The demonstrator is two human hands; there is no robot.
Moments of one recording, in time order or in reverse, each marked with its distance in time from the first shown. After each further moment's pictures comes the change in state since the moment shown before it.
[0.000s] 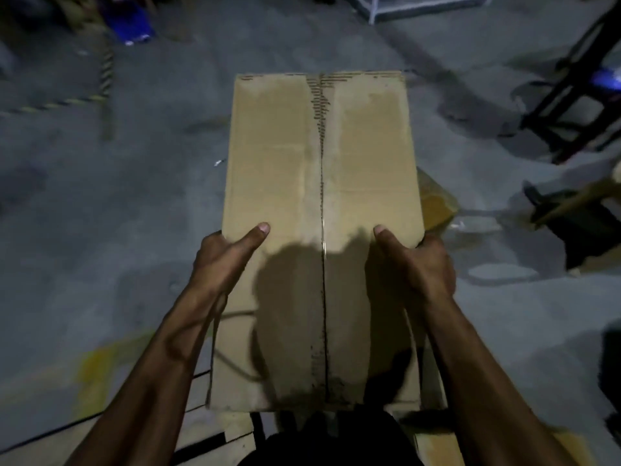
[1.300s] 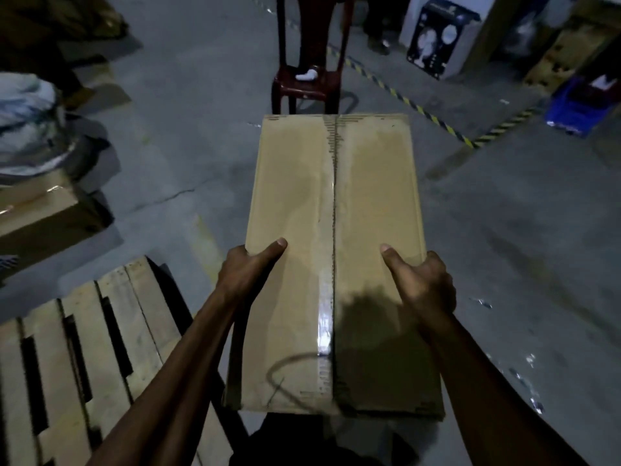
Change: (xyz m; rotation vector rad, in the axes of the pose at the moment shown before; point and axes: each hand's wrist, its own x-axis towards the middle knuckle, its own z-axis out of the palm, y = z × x) left_hand 0.260 -0.090 -0.412 -0.456 1.065 -0.382; right_hand 0.011 -0.439 0.609 -0.394 -0.822 -0.777
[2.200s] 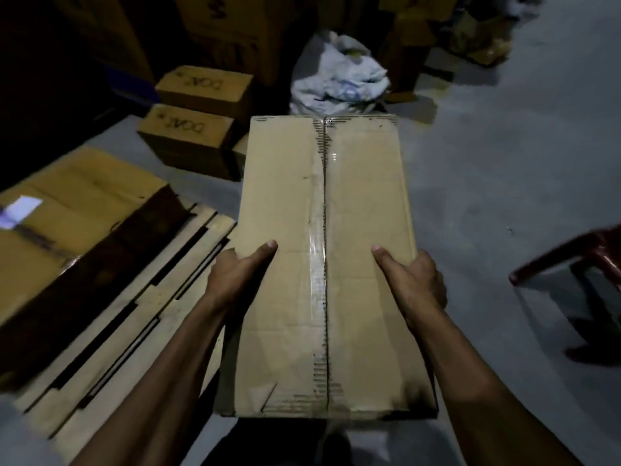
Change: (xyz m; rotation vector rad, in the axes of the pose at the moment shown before) left_hand 0.207 0.053 -0.174 -0.443 1.047 -0.293; right_hand 0.151 -0.414 0.366 -0.286 -0.856 -0.742
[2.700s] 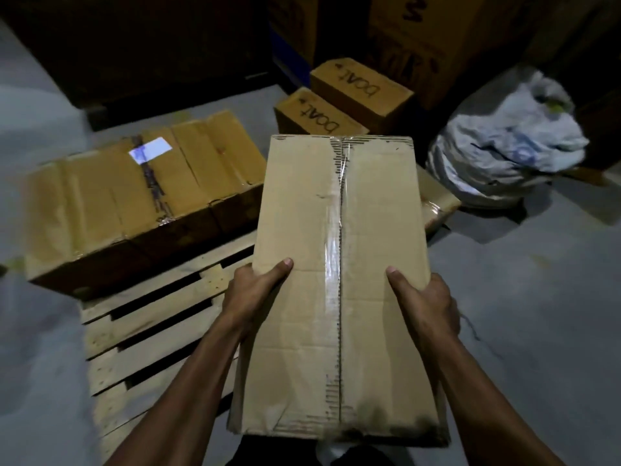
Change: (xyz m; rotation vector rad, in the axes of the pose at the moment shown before) left_hand 0.177 -0.006 -0.101 -0.153 0.396 -0.261; right_hand 0.126 -0.195 0.210 -0.221 -0.374 -0.281
